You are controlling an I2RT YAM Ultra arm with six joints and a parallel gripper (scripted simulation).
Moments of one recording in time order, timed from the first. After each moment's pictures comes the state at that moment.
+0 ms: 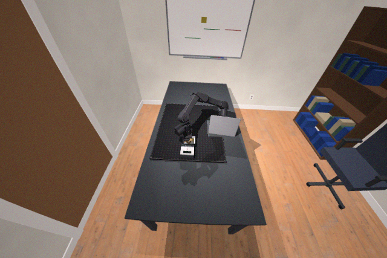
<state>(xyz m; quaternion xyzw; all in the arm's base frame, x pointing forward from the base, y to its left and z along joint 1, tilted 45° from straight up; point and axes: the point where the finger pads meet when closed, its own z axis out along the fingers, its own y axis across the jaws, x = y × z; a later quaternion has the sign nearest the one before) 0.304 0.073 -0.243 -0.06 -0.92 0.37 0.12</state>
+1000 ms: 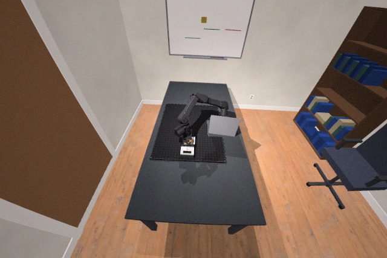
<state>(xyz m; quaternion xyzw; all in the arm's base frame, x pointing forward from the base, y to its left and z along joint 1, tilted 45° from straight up) 0.304 0.067 -0.252 -0.06 -0.92 0.38 0.12</state>
